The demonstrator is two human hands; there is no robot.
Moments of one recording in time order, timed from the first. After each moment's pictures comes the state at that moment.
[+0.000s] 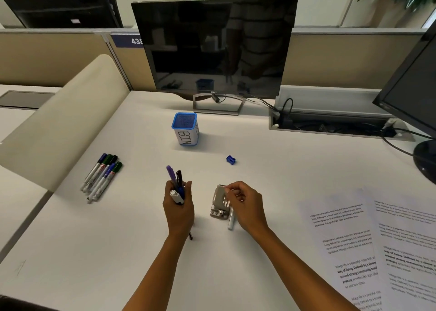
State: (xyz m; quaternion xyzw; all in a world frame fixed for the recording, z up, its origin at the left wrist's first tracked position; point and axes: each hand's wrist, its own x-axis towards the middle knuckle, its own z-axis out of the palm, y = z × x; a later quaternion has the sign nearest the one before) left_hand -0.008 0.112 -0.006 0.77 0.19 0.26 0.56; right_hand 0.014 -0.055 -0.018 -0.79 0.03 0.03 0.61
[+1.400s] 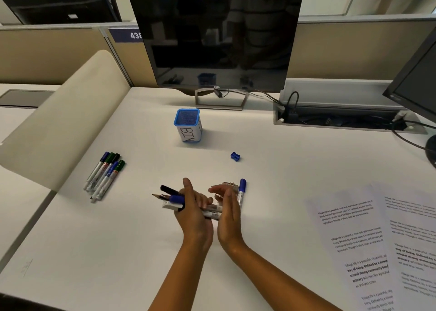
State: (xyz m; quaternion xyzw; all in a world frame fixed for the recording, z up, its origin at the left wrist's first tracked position) left_hand -0.021 0.072 0.027 0.40 0.35 0.17 0.83; right_hand -0.025 0.017 -0.008 -0.61 0.08 0.03 0.79
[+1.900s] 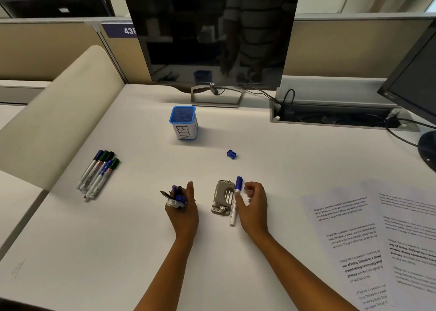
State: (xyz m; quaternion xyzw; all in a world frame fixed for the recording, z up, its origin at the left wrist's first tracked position) left_hand -0.010 0.102 -0.025 0.64 0.32 0.22 0.66; right_hand 0.005 -0.051 -0.060 -0.79 0.14 -0.04 0.60
